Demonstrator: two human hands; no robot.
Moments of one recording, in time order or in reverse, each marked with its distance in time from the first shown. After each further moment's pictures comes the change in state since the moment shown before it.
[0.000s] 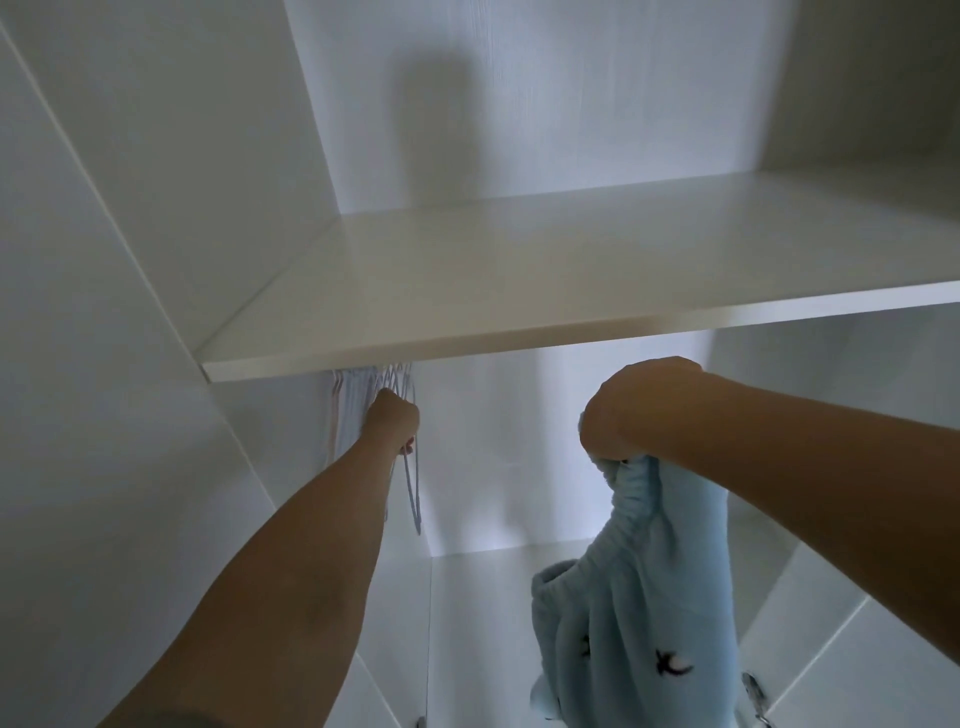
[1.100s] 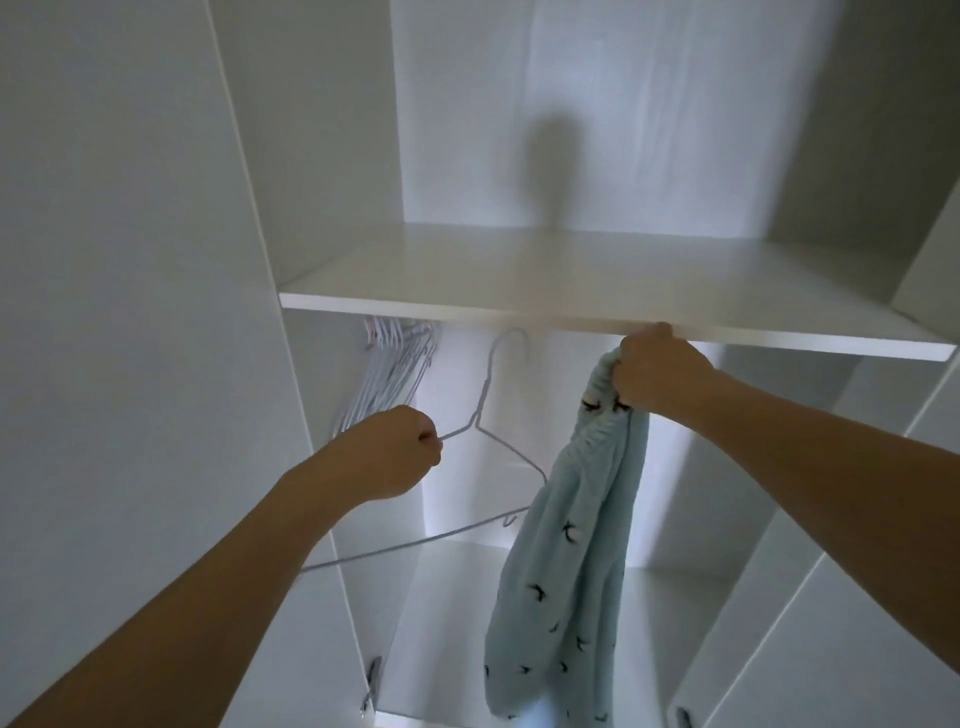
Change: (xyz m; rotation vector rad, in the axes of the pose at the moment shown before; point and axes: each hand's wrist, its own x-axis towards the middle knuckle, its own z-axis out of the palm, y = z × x) left_hand -0.323 0.011 -0.044 0.439 -0.080 0.399; right_hand -0.062 0.108 0.058 0.679 0.586 0.002
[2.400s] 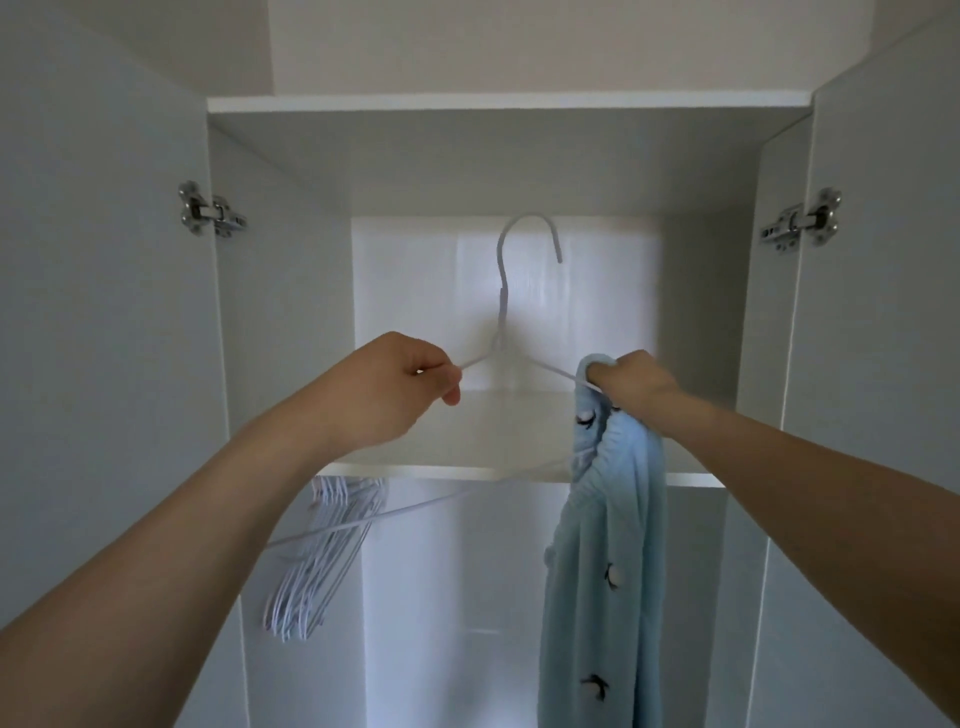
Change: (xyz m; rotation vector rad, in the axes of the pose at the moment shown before) left_hand -0.079 0.160 -0.136 -0.228 0.372 0.460; right_hand -0.015 0.040 -0.160 0.513 0.295 -0.008
